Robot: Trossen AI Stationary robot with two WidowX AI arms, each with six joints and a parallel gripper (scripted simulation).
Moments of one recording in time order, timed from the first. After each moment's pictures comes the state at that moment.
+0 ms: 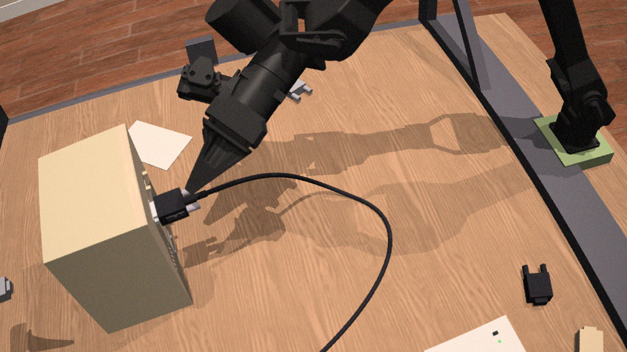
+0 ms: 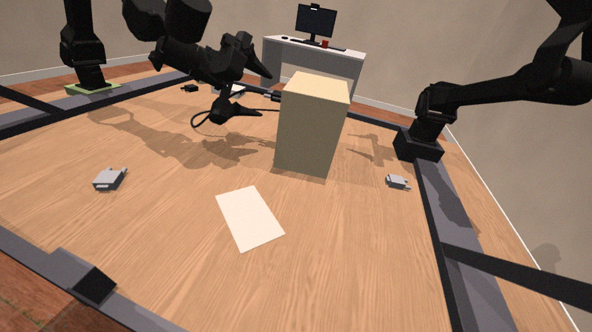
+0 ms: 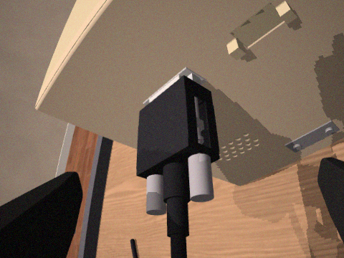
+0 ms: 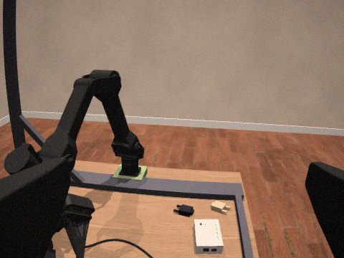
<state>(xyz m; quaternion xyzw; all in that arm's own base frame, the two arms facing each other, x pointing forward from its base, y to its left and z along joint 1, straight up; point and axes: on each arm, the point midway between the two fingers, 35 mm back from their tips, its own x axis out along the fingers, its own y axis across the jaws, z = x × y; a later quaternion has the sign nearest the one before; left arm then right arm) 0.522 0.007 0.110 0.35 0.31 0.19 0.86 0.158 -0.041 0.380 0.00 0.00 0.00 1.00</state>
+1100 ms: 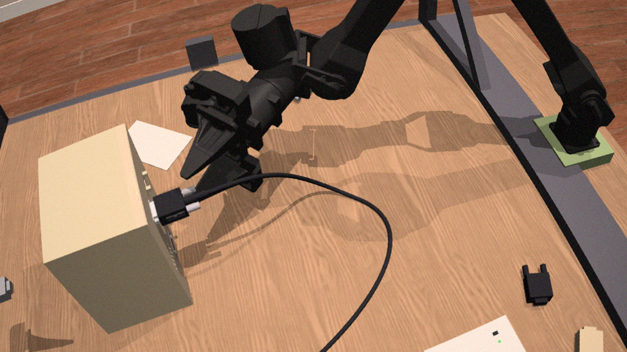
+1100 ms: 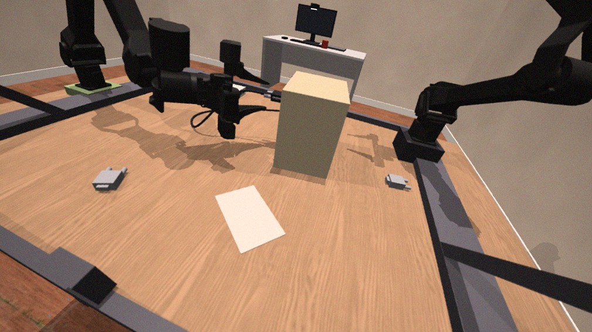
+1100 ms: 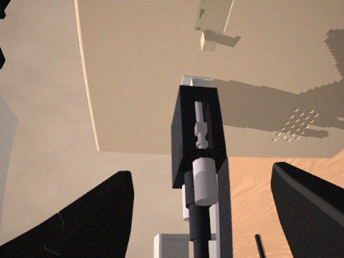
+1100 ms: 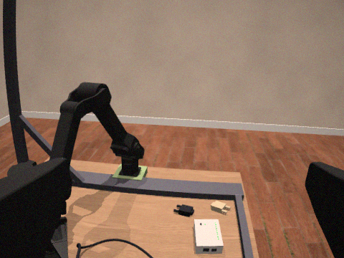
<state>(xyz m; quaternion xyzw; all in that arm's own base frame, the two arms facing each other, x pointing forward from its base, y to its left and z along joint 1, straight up) 0.524 0.001 0.101 0.59 0.28 0.26 0.71 0.158 -0.041 0.380 0.00 0.00 0.00 1.00</state>
